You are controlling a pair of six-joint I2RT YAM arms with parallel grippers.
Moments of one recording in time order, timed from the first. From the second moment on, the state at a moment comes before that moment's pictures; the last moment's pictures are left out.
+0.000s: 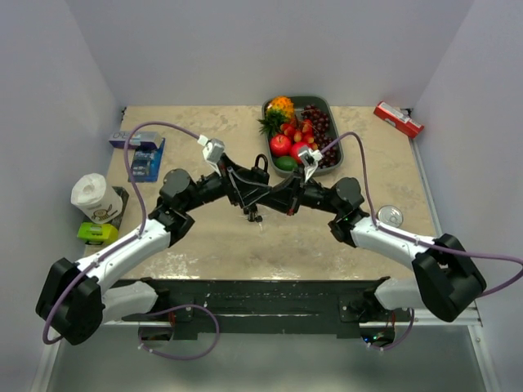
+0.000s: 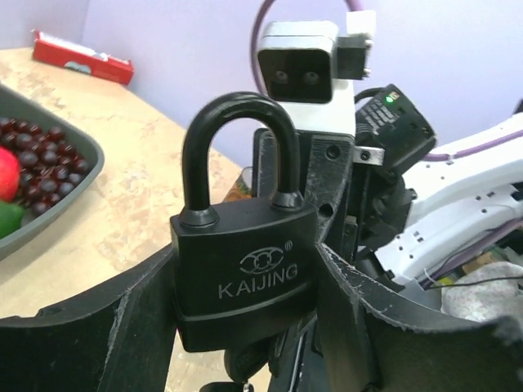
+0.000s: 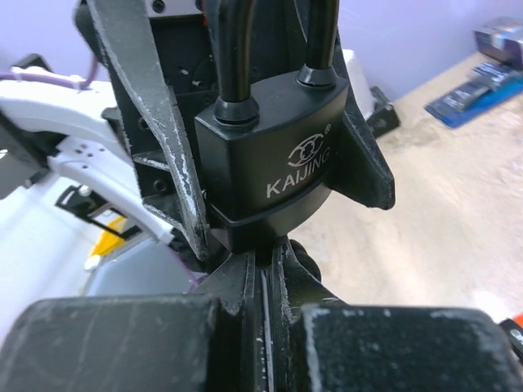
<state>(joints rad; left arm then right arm) -0.58 1.15 0.68 0.62 0.60 -0.62 0.62 1.31 0.62 0.97 -0.72 0.77</state>
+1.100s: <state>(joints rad) -0.56 1.10 0.71 0.60 0.83 -0.64 0.60 1.25 0.62 0.98 -0.67 0.76</state>
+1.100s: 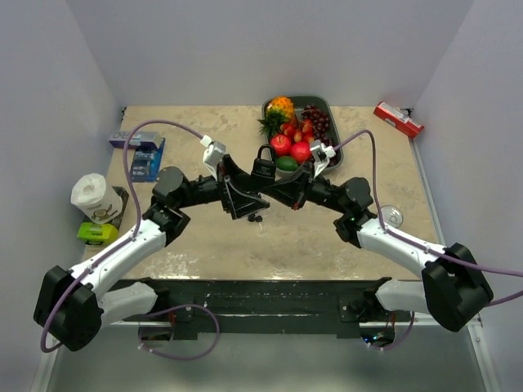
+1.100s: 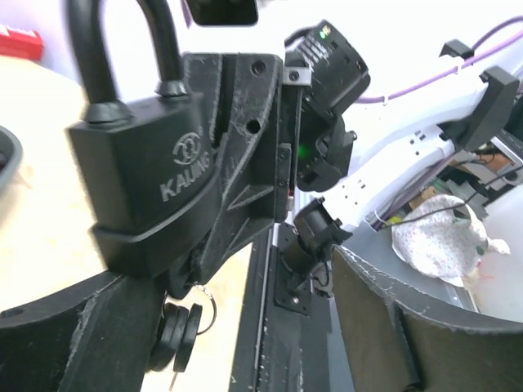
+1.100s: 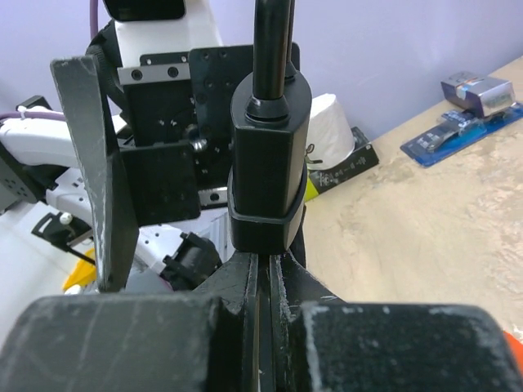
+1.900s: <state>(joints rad) -0.47 1.23 0.80 0.74 0.88 -0.75 0.59 1.24 0.62 0.88 -0.75 0.73</state>
